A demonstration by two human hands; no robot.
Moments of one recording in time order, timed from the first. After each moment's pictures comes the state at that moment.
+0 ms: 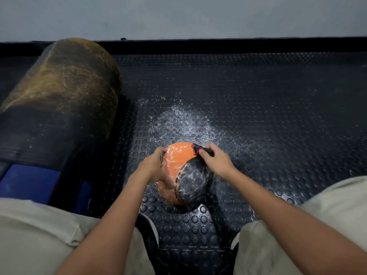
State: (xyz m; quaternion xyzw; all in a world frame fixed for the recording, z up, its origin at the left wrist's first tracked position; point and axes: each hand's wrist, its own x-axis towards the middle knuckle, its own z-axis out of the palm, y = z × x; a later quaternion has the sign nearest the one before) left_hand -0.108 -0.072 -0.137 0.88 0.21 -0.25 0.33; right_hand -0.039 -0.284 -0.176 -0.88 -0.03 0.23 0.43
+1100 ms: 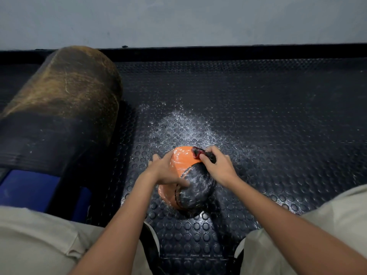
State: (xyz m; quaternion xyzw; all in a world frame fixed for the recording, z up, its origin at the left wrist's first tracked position) left_hand -0.096 -0.088 -0.135 0.89 0.18 -0.28 0.30; right_hand -0.042 -0.283 -0.187 -0.87 -0.03 0.18 0.45
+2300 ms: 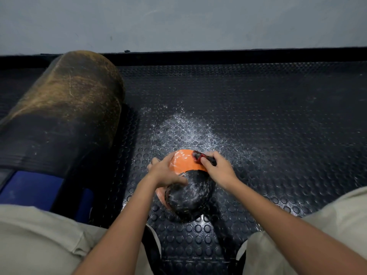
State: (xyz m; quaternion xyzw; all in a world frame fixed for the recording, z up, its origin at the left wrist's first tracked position) left_hand -0.100 -0.082 -0.149 0.88 0.21 -0.24 0.35; right_hand -0.045 -0.279 -0.193 -0.87 -0.01 0.19 0.45
